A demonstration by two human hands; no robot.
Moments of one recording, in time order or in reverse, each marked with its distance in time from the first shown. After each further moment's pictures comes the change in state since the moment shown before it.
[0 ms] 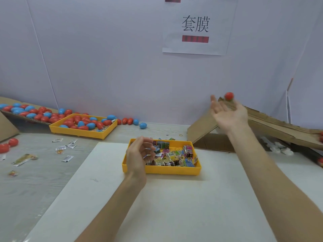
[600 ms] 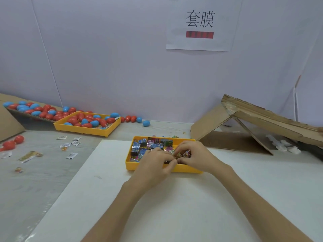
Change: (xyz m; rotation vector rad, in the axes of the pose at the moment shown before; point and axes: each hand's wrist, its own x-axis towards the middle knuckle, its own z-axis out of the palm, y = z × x) left_hand 0.011 -0.030 -0.013 1.324 -0.537 0.621; right_hand -0.031 0.093 -0.089 -1.954 -0.758 -0.338
